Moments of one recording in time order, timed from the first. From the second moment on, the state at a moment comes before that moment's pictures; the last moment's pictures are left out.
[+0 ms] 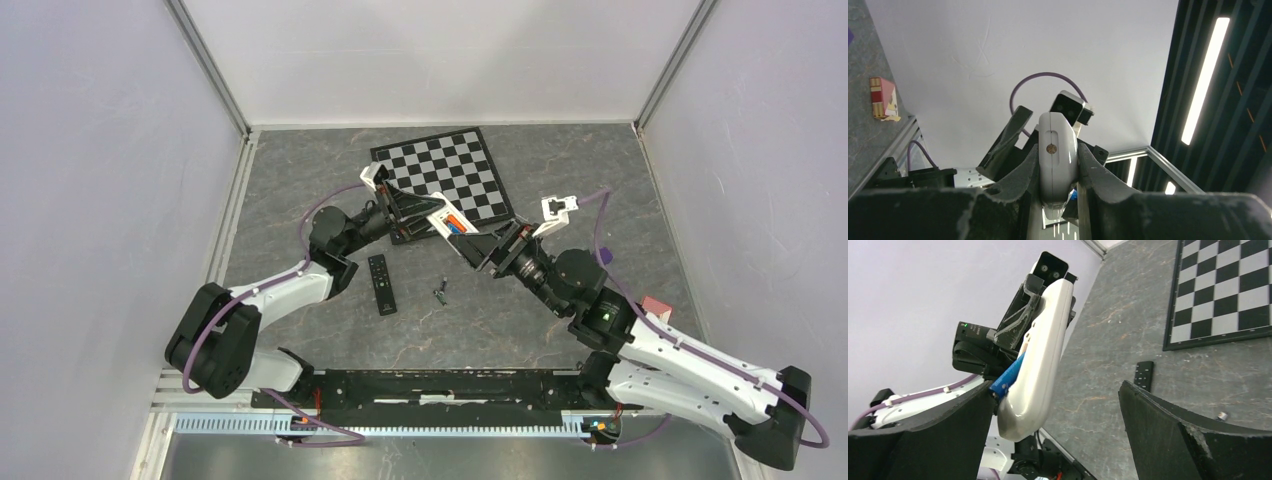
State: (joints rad) left arm -0.54 1.37 0.64 1.05 0.59 -1.83; right arm 0.97 0.79 0.69 0.12 0.27 0.89
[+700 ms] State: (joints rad) left arm -0.54 1.39 0.60 1.14 0.58 -1.89; right arm 0.97 0.79 0.64 0.34 0.22 0.93
